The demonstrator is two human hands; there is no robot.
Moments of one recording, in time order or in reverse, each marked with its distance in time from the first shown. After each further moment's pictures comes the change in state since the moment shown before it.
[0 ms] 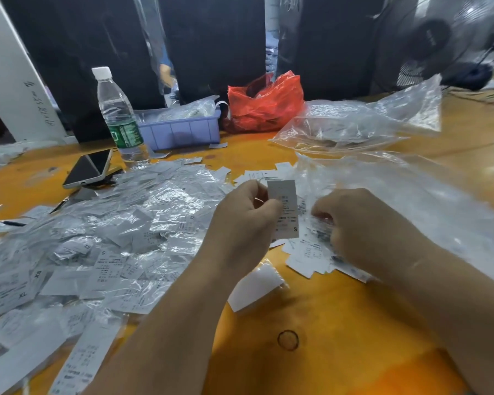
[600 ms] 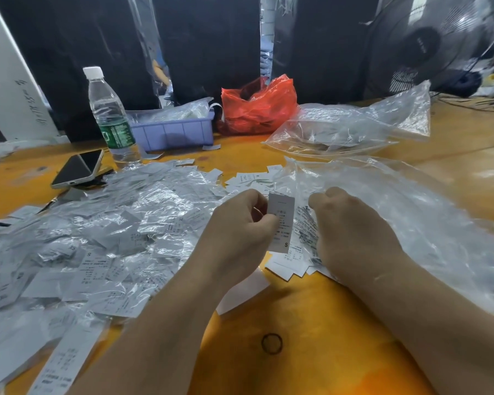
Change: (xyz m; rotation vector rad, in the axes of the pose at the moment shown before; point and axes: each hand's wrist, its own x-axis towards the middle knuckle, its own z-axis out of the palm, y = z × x) left_hand 0.001 -0.005 0.008 0.181 -0.036 0.052; right_hand -0.003 -0.002 0.009 -0.088 0.084 0.093
